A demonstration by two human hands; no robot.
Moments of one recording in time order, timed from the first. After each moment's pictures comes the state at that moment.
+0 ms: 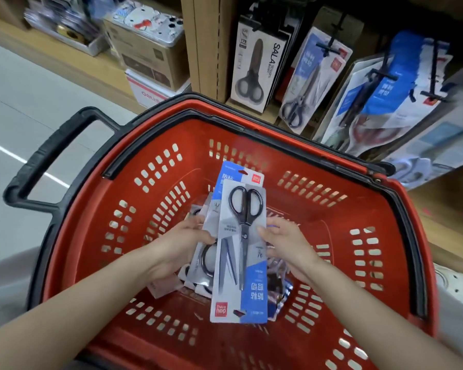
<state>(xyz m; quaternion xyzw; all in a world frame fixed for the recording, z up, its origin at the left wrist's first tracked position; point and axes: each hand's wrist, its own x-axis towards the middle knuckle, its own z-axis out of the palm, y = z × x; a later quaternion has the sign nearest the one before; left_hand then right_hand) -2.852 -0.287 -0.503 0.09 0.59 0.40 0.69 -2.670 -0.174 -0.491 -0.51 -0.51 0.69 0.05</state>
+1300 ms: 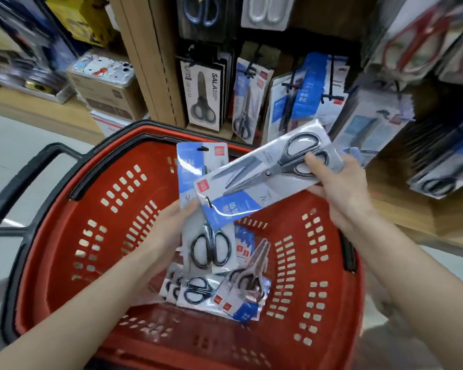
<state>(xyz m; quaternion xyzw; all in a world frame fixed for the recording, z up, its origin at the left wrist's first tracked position) -2.794 -0.257 -0.437 0.20 0.64 0.52 0.53 -2.592 -0.109 -0.380 -0.56 -0.47 0.57 0.38</state>
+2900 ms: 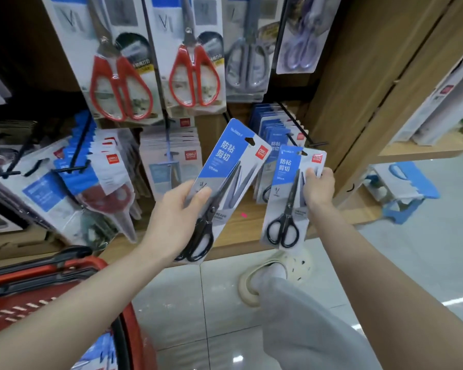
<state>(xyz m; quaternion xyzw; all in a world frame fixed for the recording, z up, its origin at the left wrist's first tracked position) -2.510 -0.007 -0.384 0.57 0.58 0.41 0.40 -2.263 0.086 -0.440 -0.73 -0.32 0.29 0.52</state>
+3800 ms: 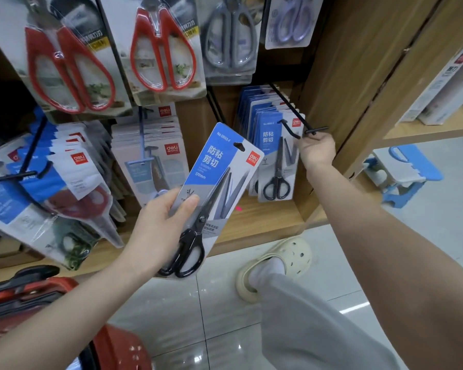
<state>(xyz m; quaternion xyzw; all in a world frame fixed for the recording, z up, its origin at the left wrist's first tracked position) -2.505 0.009 -0.411 0.54 0.58 0.38 0.47 -2.238 0.158 -0.445 -0.74 -0.31 0.28 0.52</state>
